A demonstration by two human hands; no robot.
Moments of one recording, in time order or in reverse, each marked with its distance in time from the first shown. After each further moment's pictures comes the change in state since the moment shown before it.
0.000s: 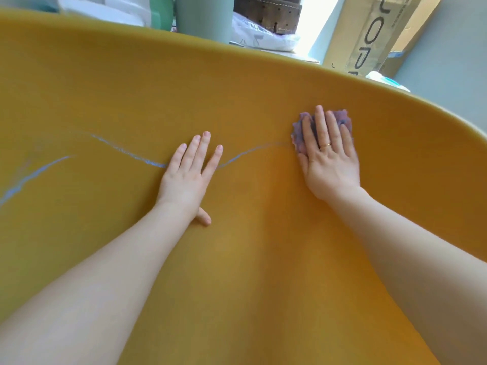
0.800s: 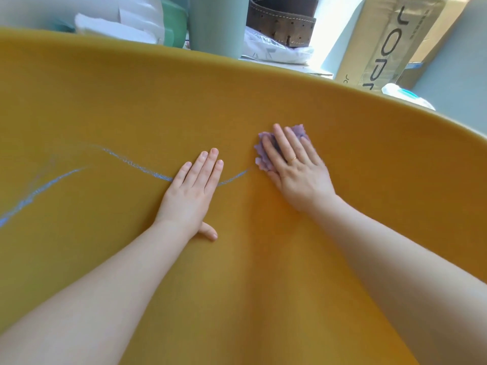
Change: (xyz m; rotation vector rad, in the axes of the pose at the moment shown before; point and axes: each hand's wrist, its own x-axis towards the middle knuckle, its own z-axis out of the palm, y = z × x) left_hand 0.000 -0.004 0.010 -0.113 0.052 0.034; right_hand 0.028 -0.044 0.027 0.065 0.250 -0.248
